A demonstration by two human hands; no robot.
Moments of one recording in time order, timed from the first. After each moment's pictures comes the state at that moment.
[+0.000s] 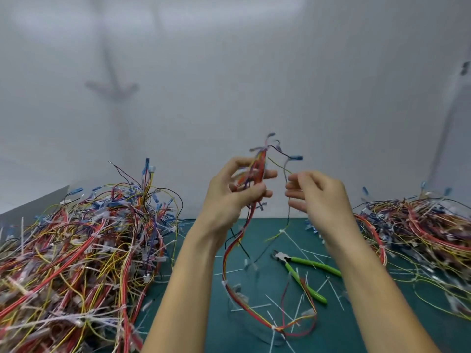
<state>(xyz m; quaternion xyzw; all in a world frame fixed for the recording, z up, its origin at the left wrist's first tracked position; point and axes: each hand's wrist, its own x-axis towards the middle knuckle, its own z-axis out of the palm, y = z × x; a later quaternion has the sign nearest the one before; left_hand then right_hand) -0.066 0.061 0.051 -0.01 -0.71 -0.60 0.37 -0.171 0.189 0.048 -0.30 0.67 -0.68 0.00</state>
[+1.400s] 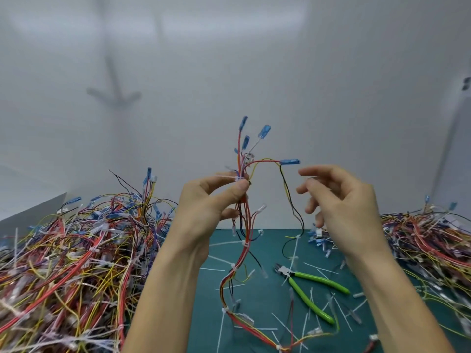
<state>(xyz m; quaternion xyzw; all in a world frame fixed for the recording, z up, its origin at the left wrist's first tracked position) -0.033 0.057 0.075 0.10 -0.65 -0.64 0.40 -0.161 0.206 0.066 -0.38 0.62 -0.68 -0.08</state>
